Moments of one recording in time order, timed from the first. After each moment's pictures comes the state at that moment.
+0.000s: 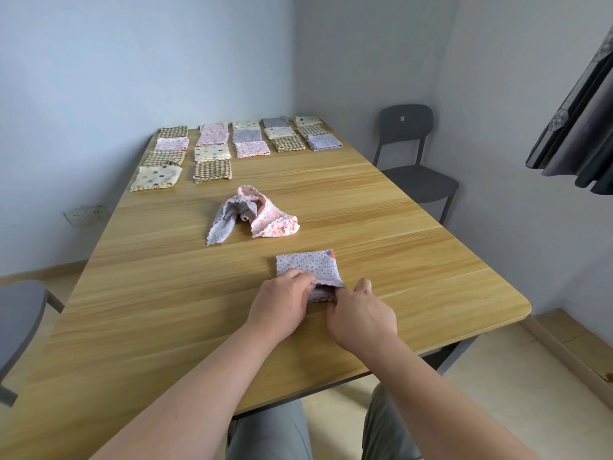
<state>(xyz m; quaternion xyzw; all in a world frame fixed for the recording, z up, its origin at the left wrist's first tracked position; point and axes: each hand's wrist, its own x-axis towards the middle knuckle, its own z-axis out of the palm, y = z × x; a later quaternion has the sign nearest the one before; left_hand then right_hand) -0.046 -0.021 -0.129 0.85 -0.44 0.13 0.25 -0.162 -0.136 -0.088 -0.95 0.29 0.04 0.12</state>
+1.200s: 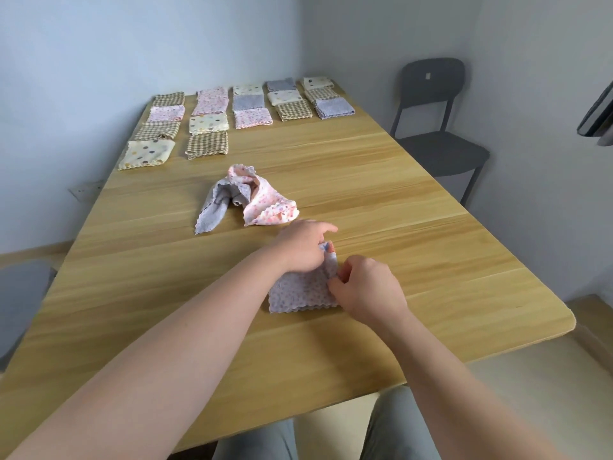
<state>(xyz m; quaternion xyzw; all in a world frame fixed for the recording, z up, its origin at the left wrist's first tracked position) 0.024 -0.104 -0.076 0.89 -0.38 -0.18 0.19 -0.115 -0.194 -0.098 -0.92 0.26 -0.04 0.29</state>
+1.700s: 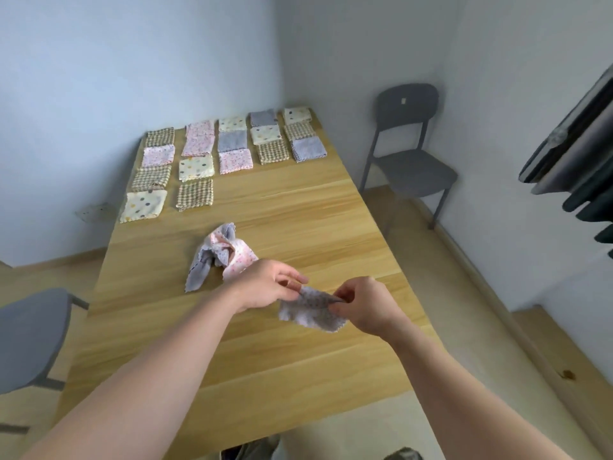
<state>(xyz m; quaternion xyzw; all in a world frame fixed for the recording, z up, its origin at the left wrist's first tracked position) -0.005 -0.132 0.111 0.83 -0.24 -0.39 0.32 -0.142 -0.314 0.089 -0.88 0.24 0.09 0.41</state>
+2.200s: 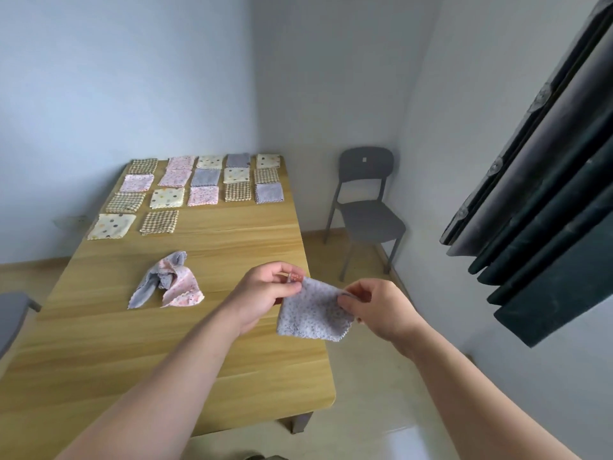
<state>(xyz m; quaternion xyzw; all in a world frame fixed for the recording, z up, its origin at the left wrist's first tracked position) -0.136 -0.287 0.223 0.71 -0.15 -0.30 0.62 -0.259 -0.485 0.246 -0.85 0.23 0.01 0.48</state>
